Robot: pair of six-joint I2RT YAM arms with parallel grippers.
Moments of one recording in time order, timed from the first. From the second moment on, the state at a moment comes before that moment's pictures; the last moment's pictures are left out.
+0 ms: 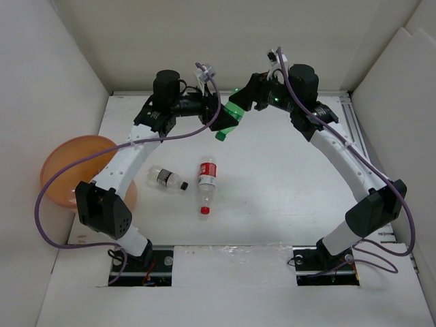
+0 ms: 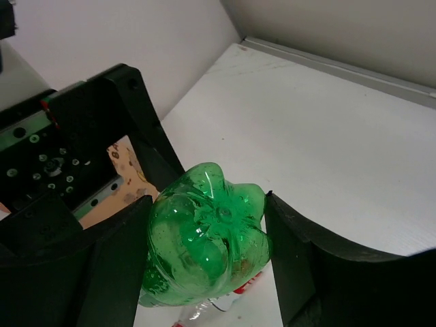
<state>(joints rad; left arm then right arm) -0.39 1.56 1.54 -0.22 0.91 -0.22 0.44 1.58 1.64 -0.19 -0.45 0.38</state>
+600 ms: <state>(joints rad) -0.39 1.57 1.46 0.04 1.05 -0.45 0.48 1.58 1.63 -0.01 -0.53 0.49</state>
